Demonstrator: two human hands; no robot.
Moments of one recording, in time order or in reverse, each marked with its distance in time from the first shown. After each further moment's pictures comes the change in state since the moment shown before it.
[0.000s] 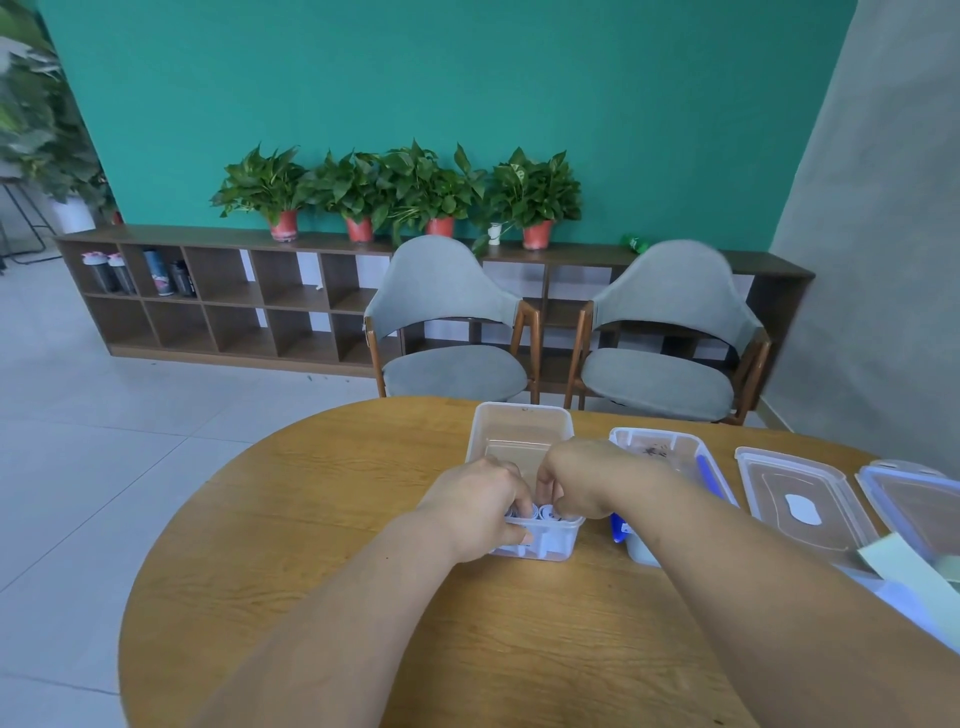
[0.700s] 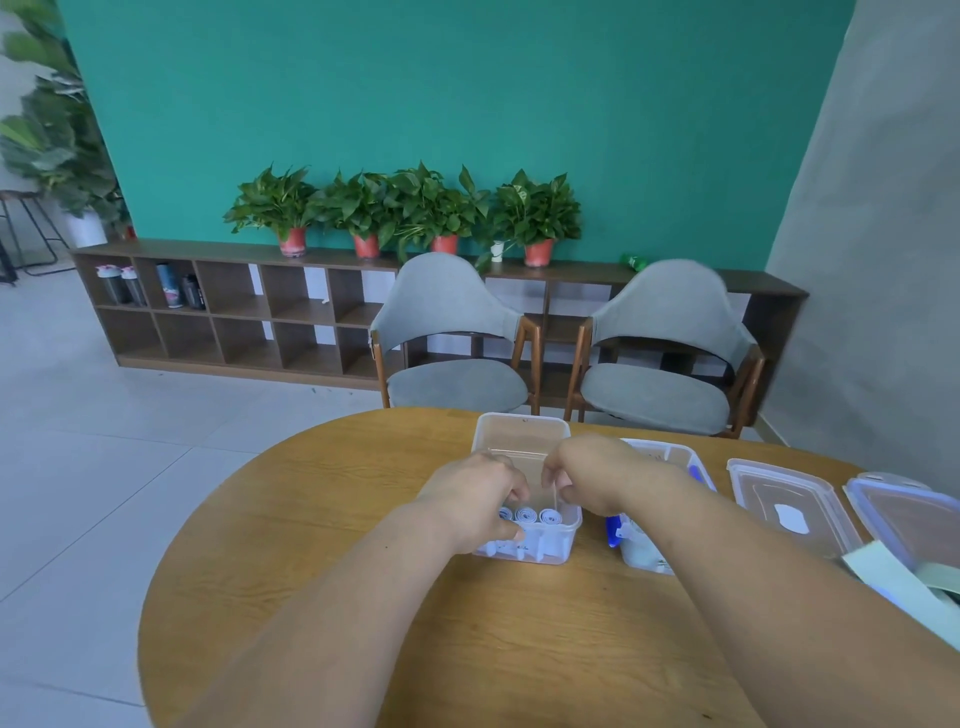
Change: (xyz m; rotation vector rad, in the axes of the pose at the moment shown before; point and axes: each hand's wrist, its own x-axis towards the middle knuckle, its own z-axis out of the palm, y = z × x) left_hand -0.007 0.006 -0.022 0.045 -0.028 -0.066; right_hand -0.016 0.006 -0.008 -0.012 0.141 0.040
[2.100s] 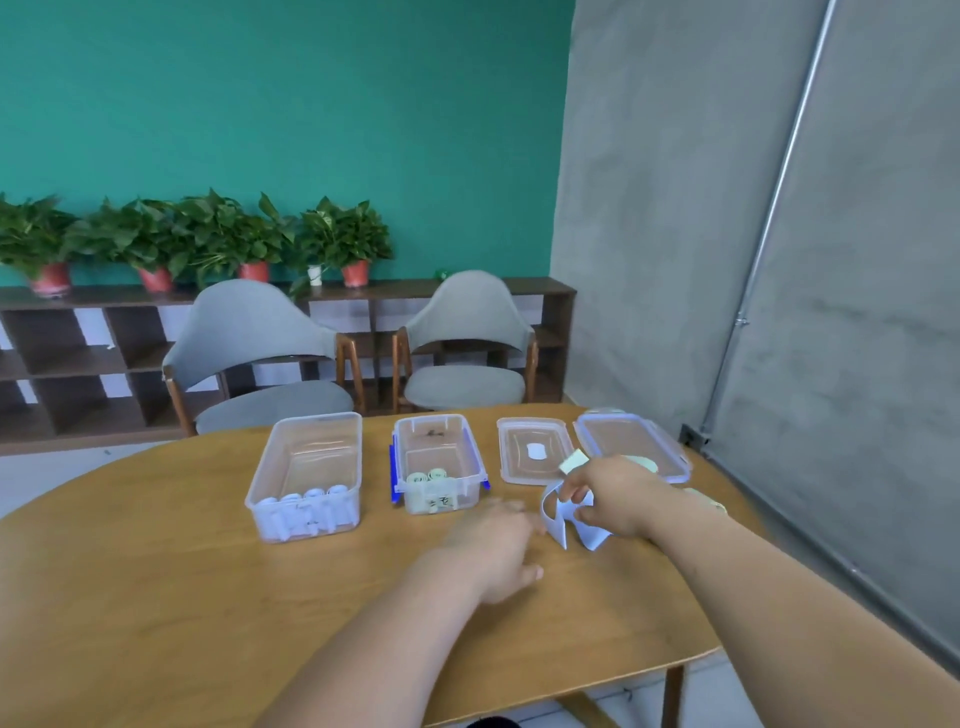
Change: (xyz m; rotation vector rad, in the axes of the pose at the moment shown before) left_hand -0.030 0.286 0.067 0.072 -0.139 0.353; right_hand -0.289 0.168 0.052 0.167 0.082 0.394
